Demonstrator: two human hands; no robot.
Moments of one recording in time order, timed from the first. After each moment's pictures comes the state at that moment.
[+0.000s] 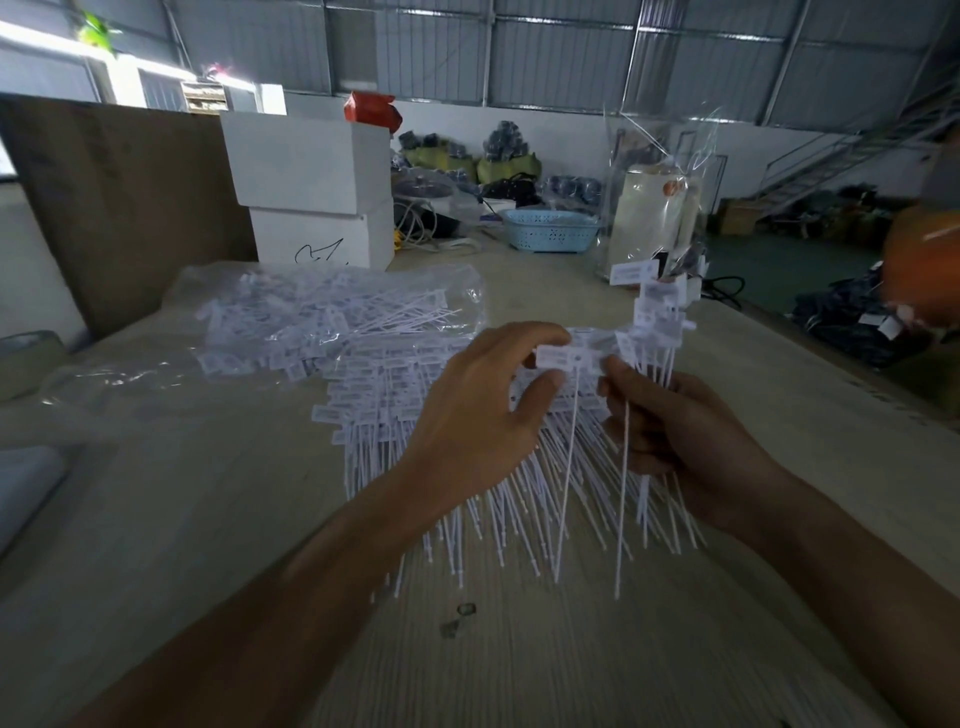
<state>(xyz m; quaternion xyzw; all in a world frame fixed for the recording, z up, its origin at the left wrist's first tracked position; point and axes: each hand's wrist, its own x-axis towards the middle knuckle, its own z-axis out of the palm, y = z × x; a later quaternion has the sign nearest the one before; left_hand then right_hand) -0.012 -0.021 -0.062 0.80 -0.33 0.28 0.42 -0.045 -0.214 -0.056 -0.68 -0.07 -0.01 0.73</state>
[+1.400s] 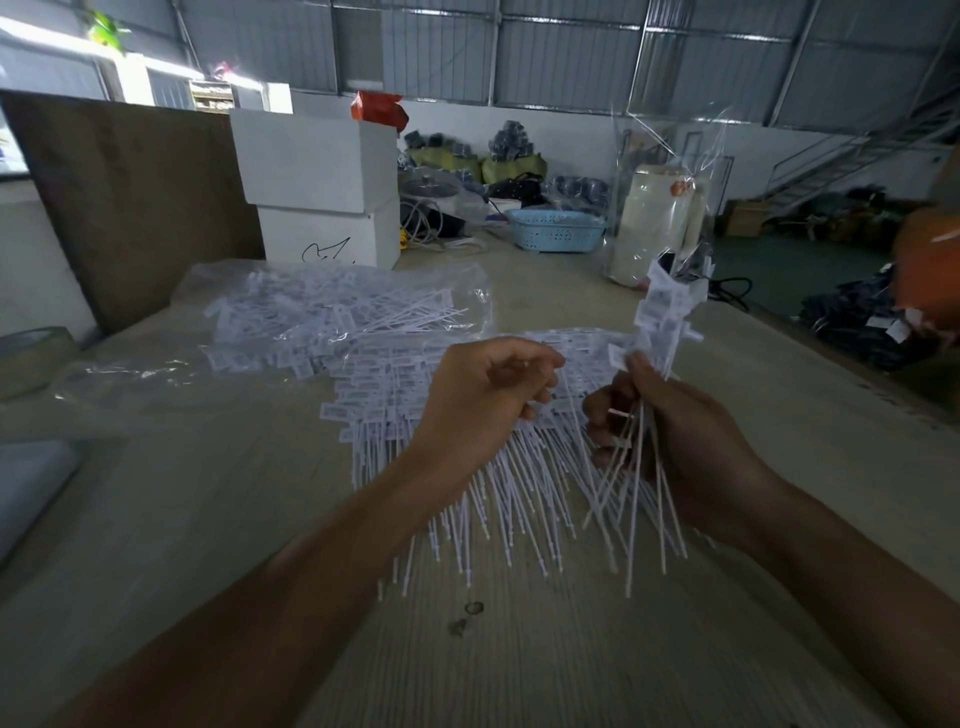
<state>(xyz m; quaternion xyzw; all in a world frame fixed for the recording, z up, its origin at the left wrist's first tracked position) -0.005 -0.019 -0.064 0.69 -0.24 0.09 0.67 -0.047 -0.199 -0.058 -0.63 -0.06 0.00 0.77</state>
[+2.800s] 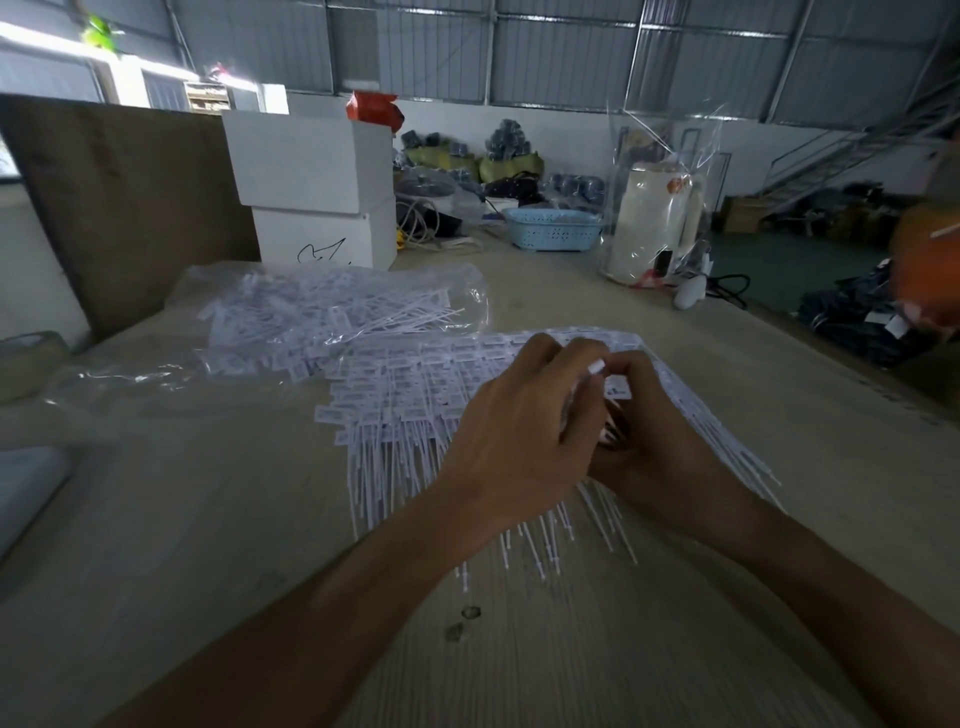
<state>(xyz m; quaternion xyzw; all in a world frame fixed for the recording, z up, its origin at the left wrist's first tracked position) -0.029 -0.044 -0.064 0.80 -0.35 0.31 0.39 -0.047 -0.198 -0.075 -0.86 -0.23 -0.19 0.41</state>
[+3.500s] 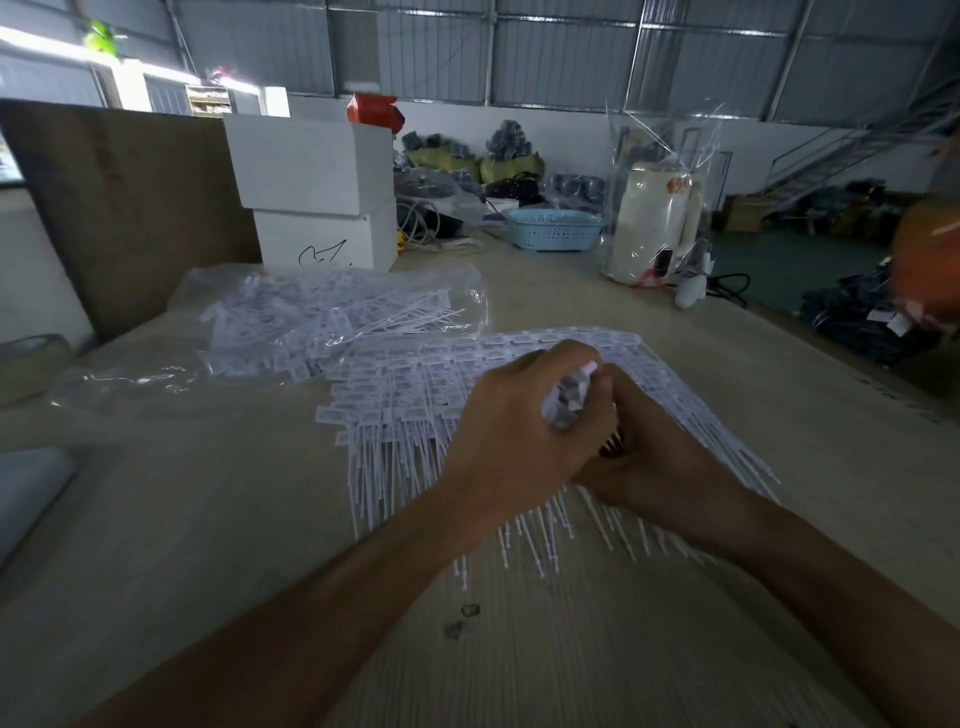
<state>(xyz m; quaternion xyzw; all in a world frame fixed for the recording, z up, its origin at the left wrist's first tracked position) -0.029 -0.047 -0.065 0.73 -0.36 0.34 0.47 -0.052 -0.197 -0.073 -0.81 -0.26 -0.10 0.51</state>
